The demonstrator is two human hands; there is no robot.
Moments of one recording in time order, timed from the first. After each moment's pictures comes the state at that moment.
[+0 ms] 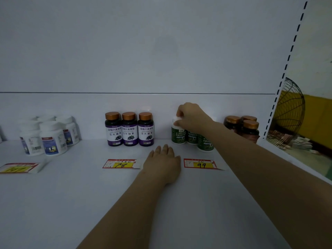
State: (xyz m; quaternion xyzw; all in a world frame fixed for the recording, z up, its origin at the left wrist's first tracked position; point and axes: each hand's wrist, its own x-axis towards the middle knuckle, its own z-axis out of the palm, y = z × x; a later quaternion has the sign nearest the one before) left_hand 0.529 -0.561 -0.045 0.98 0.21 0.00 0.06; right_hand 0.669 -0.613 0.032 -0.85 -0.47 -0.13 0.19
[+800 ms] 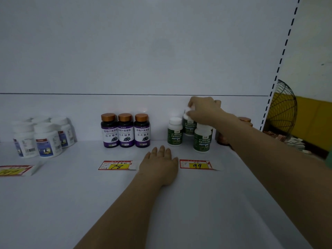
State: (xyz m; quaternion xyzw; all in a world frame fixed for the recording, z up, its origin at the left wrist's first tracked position) left_hand 0.529 -0.564 -0.045 0.98 0.20 -0.01 0.06; right_hand 0.673 -0.643 0.062 -0.92 -0.35 -0.16 0.13
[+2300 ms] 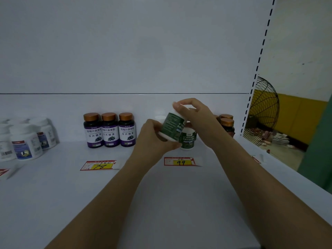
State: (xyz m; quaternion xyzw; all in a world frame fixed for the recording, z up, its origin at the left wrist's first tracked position) left_hand 0.527 -0.586 -0.008 0.81 0.10 0.32 0.48; right_hand 0.637 -0.692 0.032 -0.68 -0.38 0.06 0.63
